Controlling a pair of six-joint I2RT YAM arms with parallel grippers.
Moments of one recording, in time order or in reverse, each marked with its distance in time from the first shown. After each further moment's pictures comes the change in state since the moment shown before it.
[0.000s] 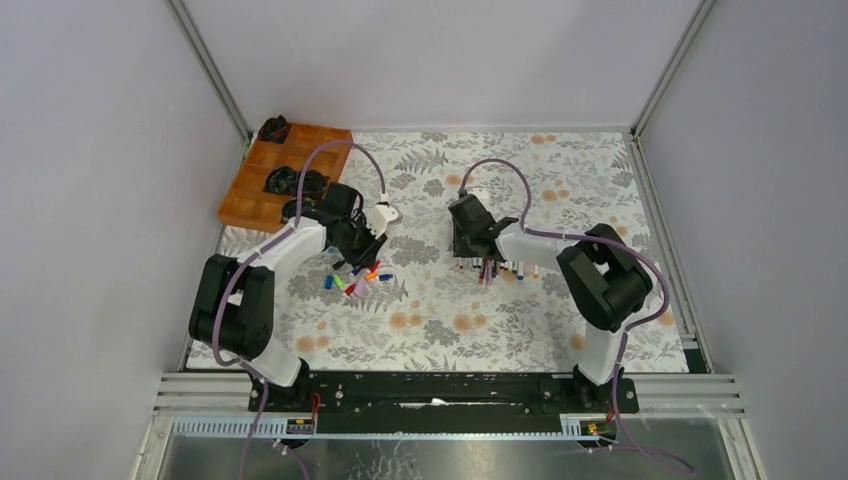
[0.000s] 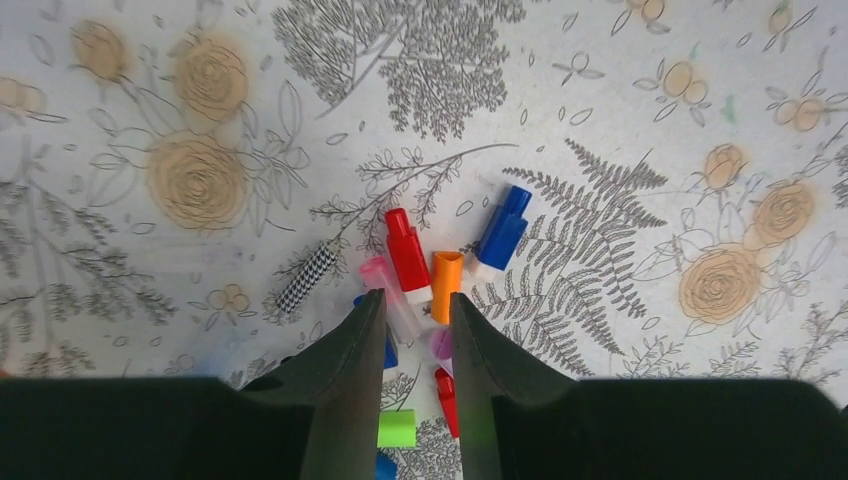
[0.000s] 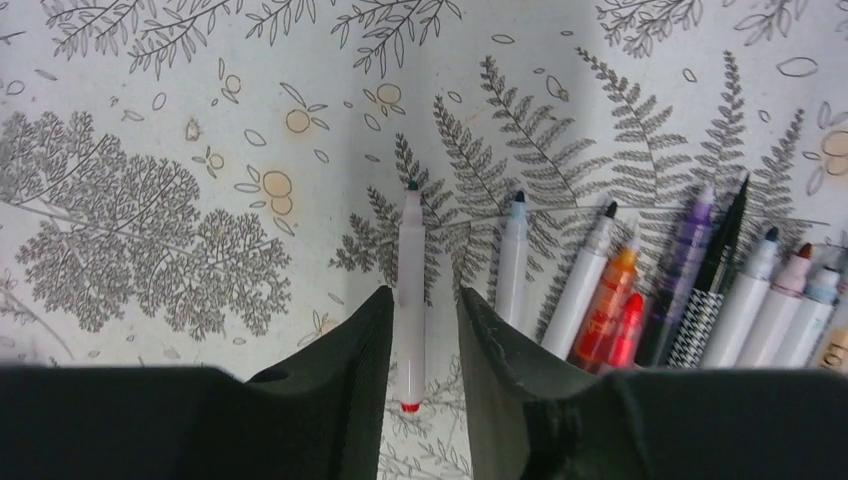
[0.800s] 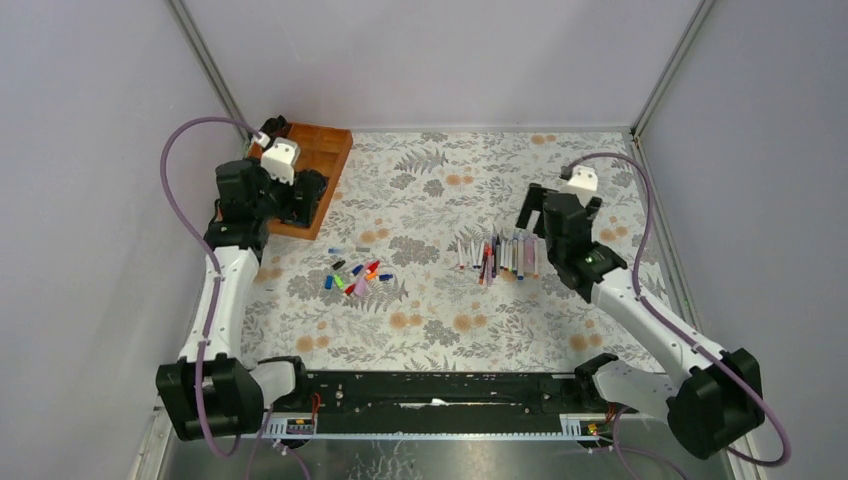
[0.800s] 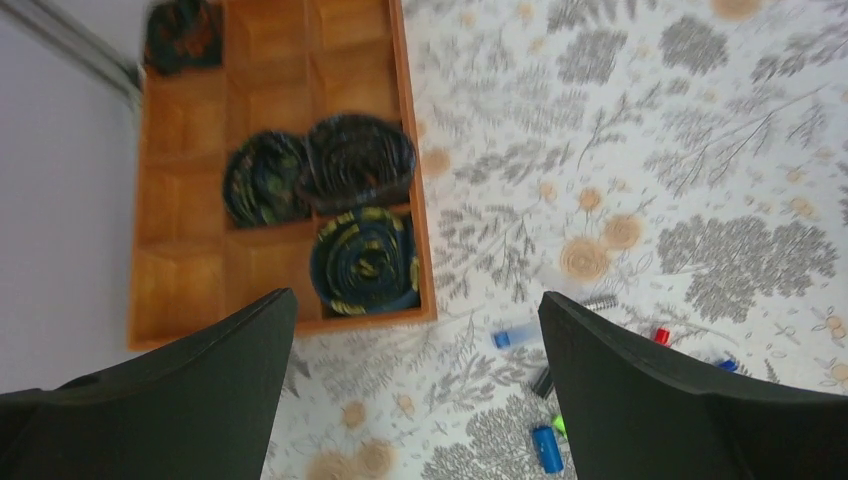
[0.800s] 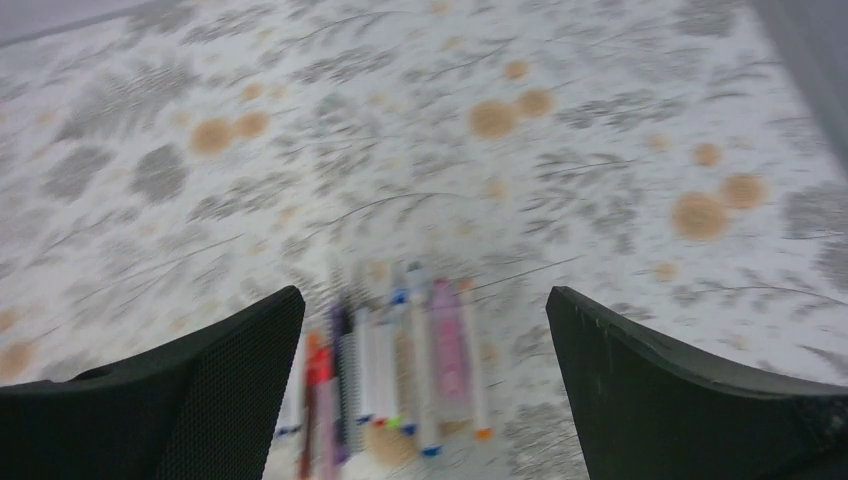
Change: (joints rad) left arm 0.386 -0.457 0.081 0.176 -0.090 -0.253; right arm -0.166 -0.742 -0.267 -0.034 0.259 -0.111
